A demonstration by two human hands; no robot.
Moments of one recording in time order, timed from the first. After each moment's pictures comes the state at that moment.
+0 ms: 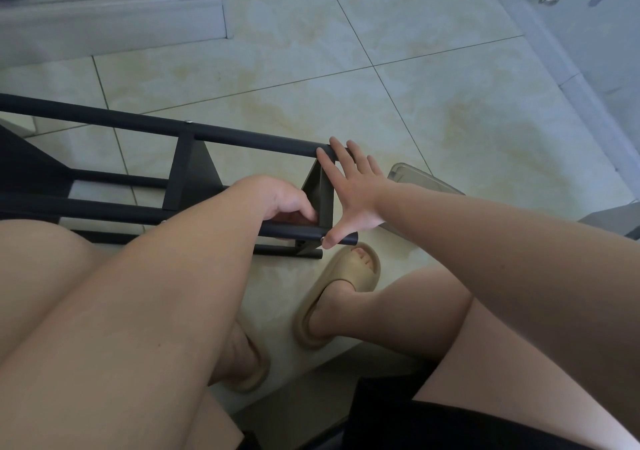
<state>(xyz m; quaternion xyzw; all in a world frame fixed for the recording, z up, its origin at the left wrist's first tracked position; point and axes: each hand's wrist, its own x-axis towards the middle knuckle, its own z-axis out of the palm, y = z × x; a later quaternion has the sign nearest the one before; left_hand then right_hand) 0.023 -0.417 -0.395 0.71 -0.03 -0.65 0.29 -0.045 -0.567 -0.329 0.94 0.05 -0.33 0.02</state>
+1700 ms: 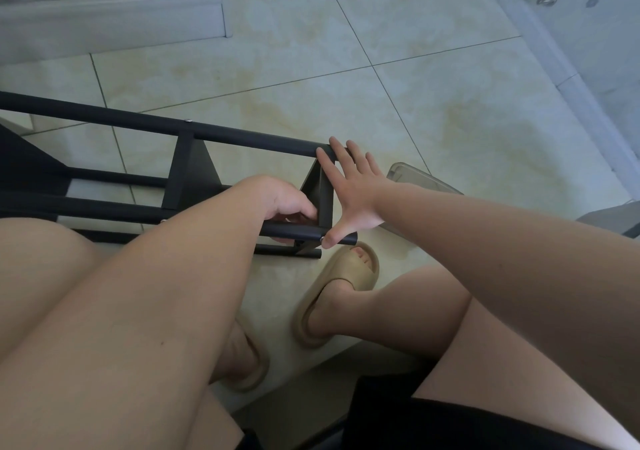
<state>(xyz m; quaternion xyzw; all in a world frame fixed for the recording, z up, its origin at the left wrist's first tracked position) 0.018 -0.416 -0.390 0.71 -0.01 -0.63 0.31 -0.047 -0.567 -0.331 0.95 0.05 -0.32 0.02</state>
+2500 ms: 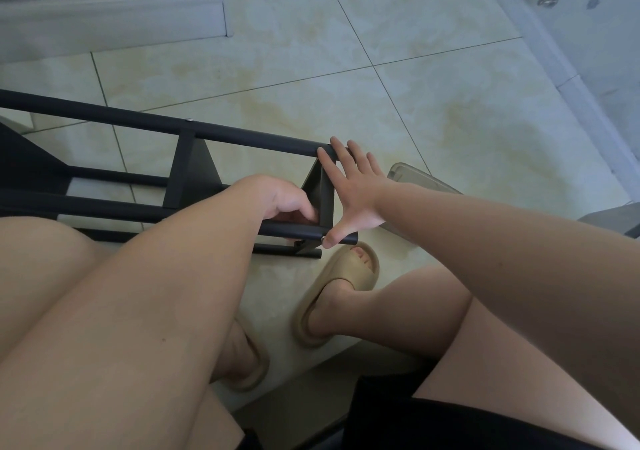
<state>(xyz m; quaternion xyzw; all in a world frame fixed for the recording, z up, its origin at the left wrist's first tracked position) 0.019 -0.412 -0.383 0.71 -0.06 -0.64 0.29 -0.046 -0.568 -0.333 0.94 0.05 -0.32 0.03</state>
